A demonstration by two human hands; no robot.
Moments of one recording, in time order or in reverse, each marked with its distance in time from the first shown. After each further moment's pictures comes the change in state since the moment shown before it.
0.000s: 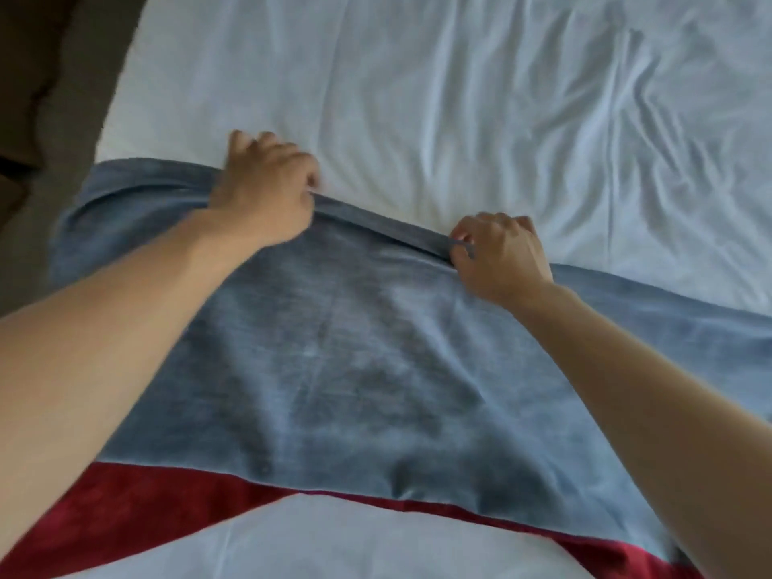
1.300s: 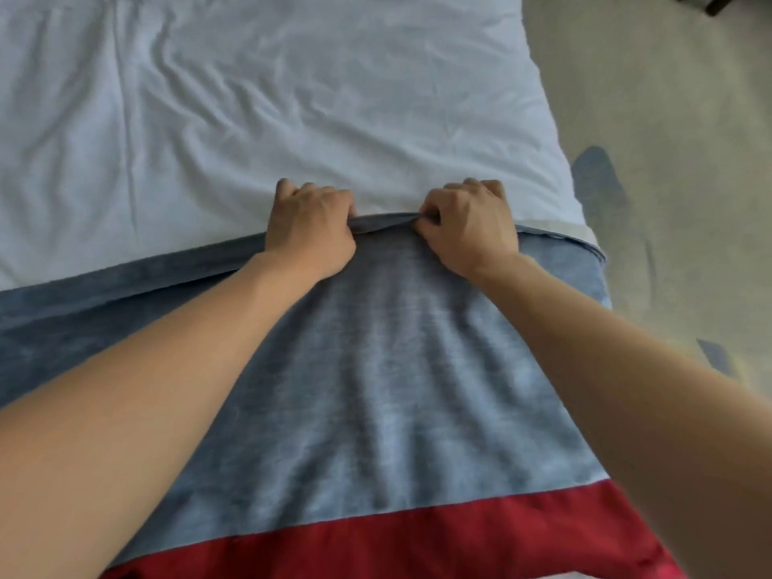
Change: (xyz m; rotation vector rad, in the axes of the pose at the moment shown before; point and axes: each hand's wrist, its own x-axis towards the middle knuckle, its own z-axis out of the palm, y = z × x) left_hand 0.120 0.617 0.081 -0.026 -0.073 0.251; right_hand -0.169 0.508 -0.045 0.079 0.280 0.235
